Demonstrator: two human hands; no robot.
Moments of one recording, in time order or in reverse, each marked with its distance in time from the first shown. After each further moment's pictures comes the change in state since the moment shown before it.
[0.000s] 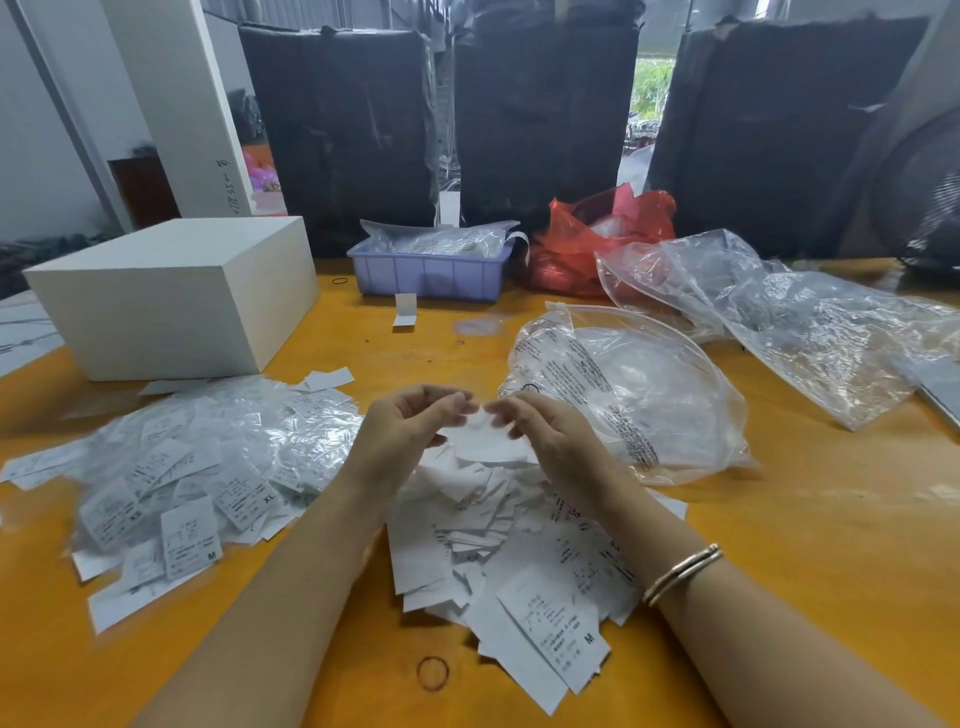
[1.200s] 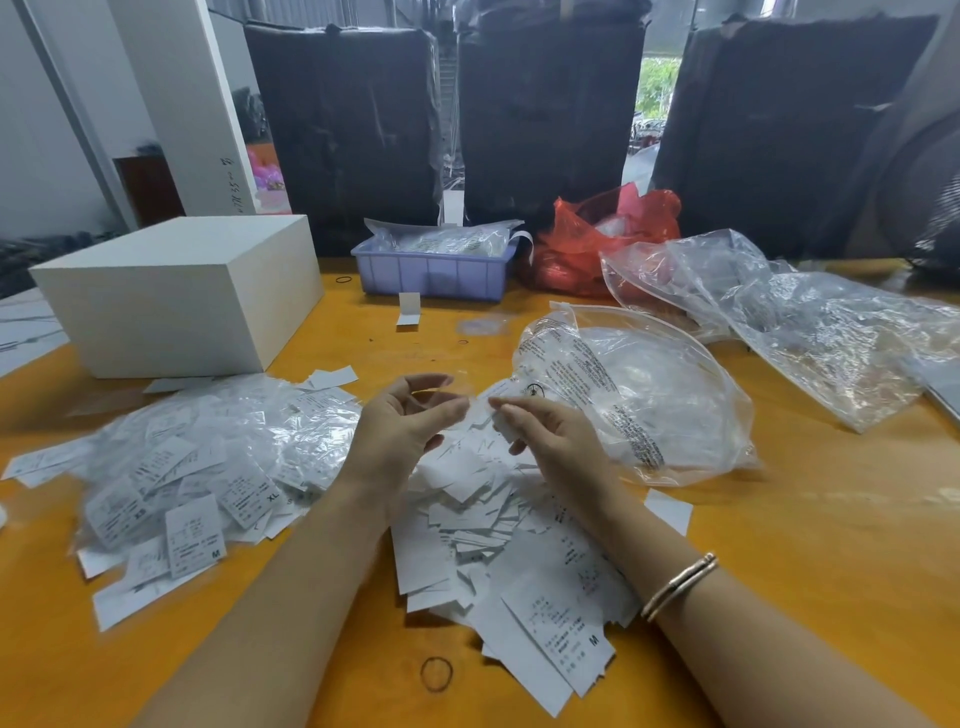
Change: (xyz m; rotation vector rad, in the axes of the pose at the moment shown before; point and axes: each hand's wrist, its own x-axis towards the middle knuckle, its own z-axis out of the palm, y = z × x) left_hand 0.003 -0.003 0.001 -0.202 0.121 -0.089; right_hand -0.005 -0.003 0.011 0.180 0.141 0.068
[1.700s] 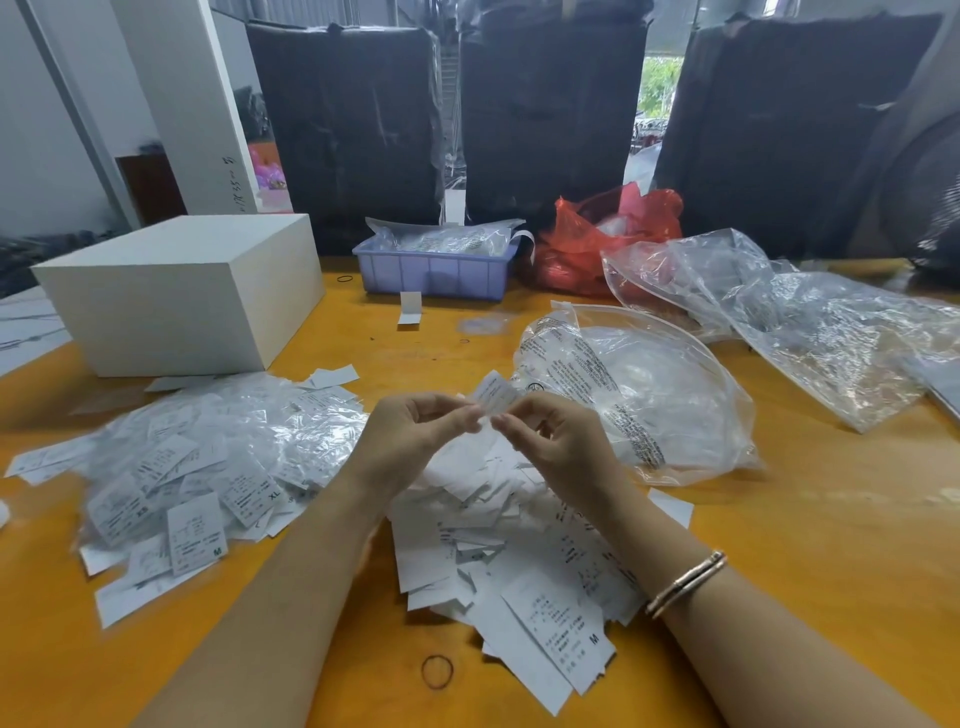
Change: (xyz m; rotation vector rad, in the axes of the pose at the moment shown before) left_hand -0.006 0.006 -0.001 0.292 -0.152 0.126; right_hand 0.001 -0.002 -0.006 -0.241 0.009 -0.246
